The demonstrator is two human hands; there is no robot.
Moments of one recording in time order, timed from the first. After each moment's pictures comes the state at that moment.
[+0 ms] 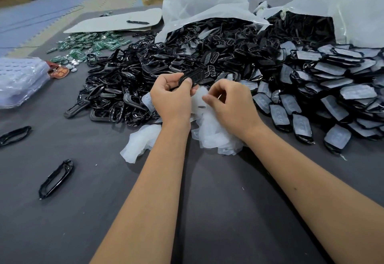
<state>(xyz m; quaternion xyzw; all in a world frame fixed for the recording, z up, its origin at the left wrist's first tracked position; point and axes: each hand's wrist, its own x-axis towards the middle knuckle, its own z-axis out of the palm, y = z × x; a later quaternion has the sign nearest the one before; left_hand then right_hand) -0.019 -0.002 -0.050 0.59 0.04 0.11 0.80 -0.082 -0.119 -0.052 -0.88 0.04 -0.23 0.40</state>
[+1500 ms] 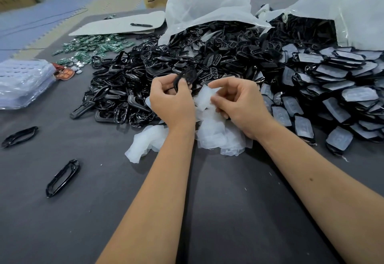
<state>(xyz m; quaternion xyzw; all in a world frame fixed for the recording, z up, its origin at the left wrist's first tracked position) -0.031 -0.002 -0.048 0.64 0.06 0.23 0.73 -0.080 -0.136 -0.059 -0.75 -0.01 -0.18 0.64</state>
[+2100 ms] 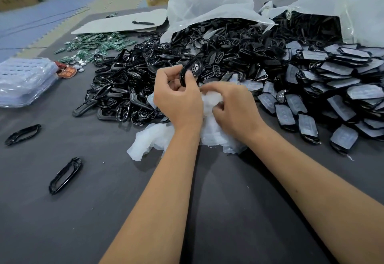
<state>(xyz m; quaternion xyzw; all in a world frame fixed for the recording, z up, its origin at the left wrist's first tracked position) -0.041 -0.007 -0.041 0.64 -0.01 0.32 0.69 -0.088 -0.110 -0.047 -0.91 -0.03 -0.25 0.32</state>
